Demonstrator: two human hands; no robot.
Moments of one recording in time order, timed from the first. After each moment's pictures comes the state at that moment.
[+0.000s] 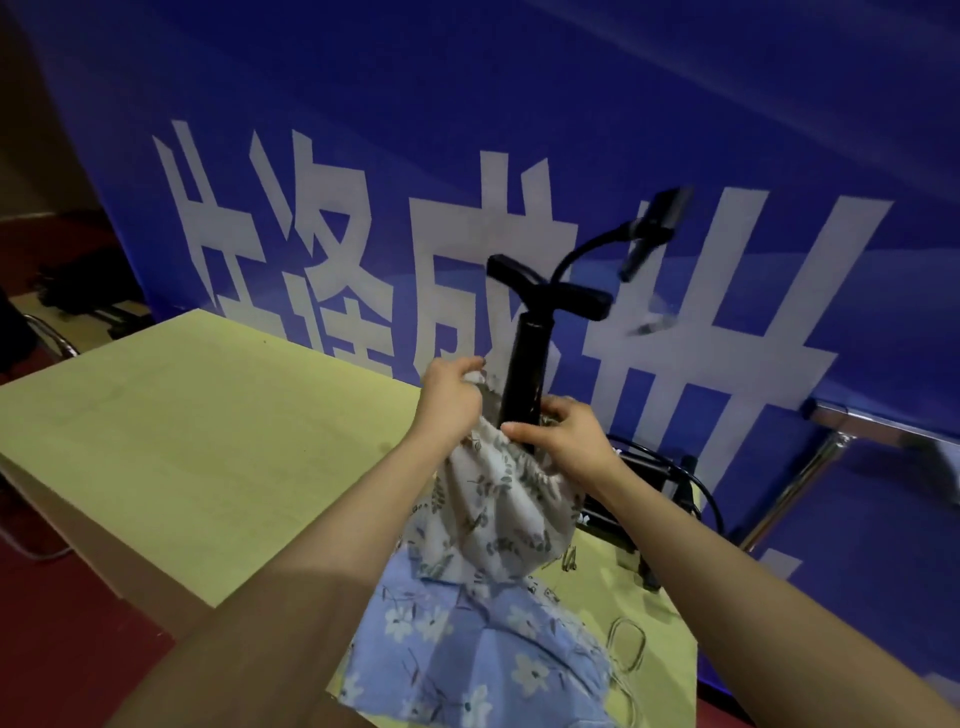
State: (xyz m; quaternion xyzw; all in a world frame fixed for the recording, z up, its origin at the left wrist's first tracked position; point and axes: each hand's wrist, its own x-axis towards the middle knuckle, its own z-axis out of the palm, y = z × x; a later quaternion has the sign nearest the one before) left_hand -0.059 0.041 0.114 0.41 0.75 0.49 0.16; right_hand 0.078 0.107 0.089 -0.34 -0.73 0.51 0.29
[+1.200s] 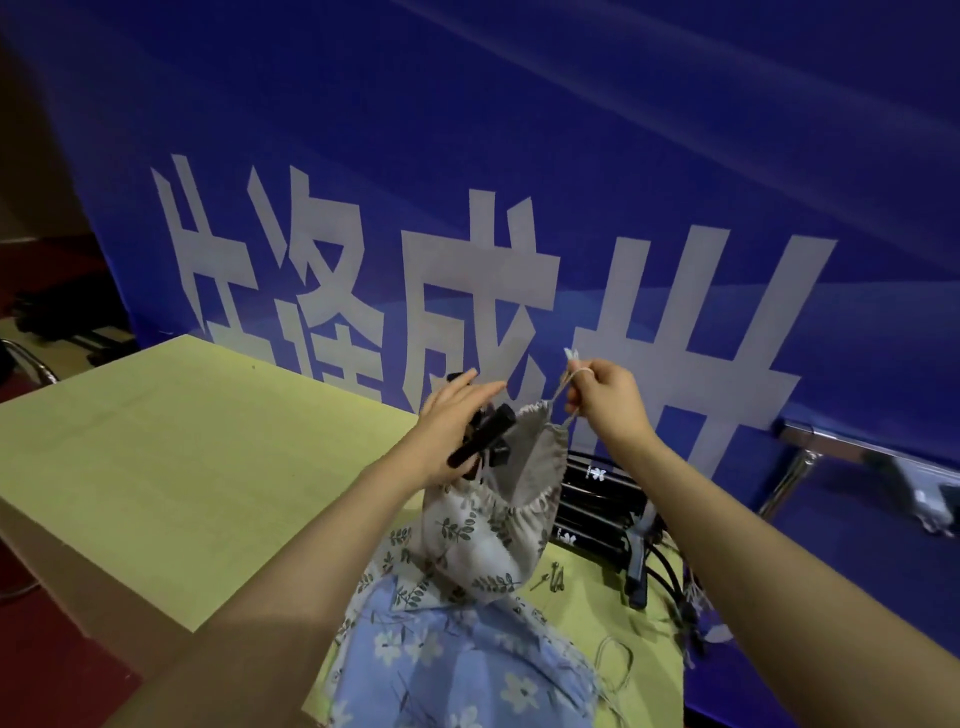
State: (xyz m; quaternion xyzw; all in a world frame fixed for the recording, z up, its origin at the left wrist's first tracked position) left_hand -0.061 0.011 0.120 0.64 0.71 0.28 0.08; right_hand 0.096 0.133 0.140 -0.37 -0.70 0.45 0.41
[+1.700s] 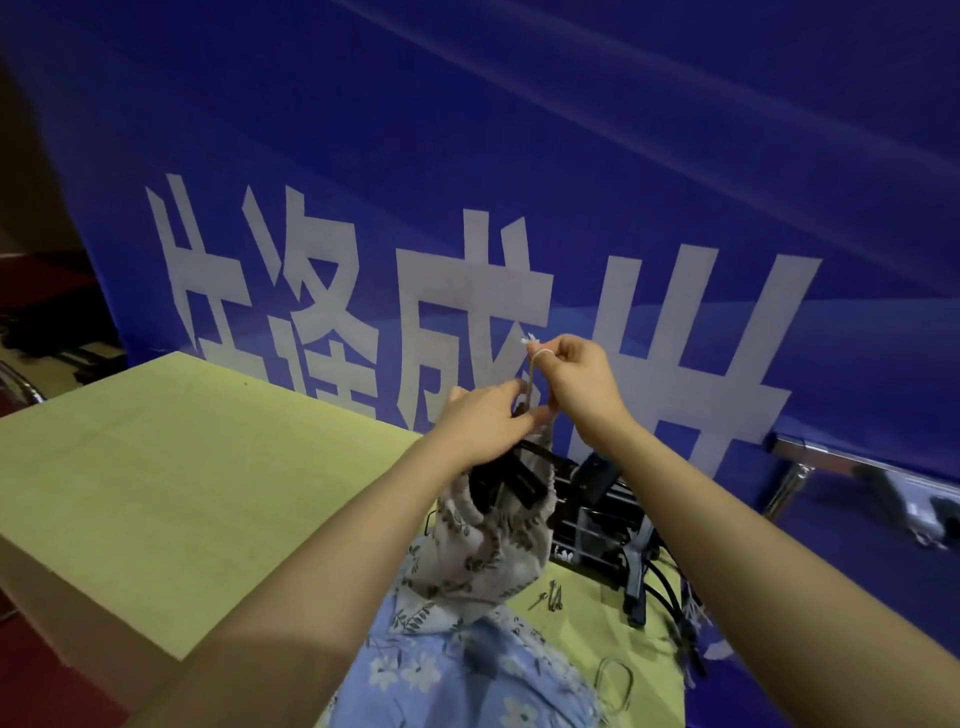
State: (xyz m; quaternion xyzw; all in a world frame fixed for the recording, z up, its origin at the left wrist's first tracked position) left_hand -0.027 0.041 0.162 0.60 0.76 0.22 0.08; right_hand 0.070 0.116 0.181 -0.31 -0.72 0.44 0.43
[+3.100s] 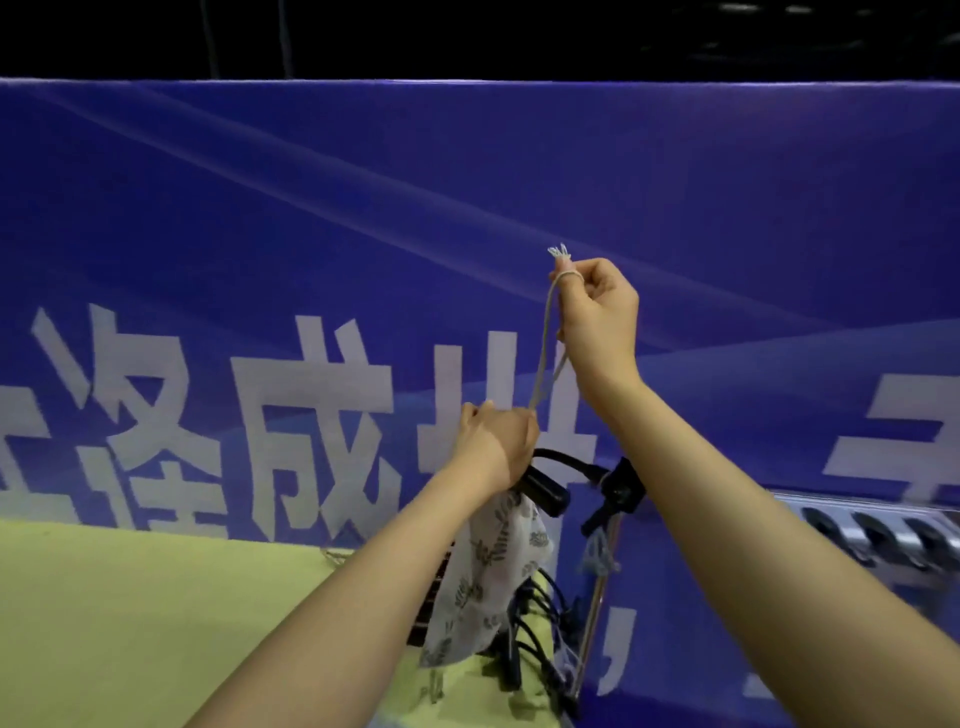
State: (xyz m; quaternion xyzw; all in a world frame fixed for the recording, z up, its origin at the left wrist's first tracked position) left_hand 0.125 0.110 0.240 0.71 0.68 0.16 -0.09; right_hand 0.218 0.119 0.331 -0.28 -0.60 0.27 0.70
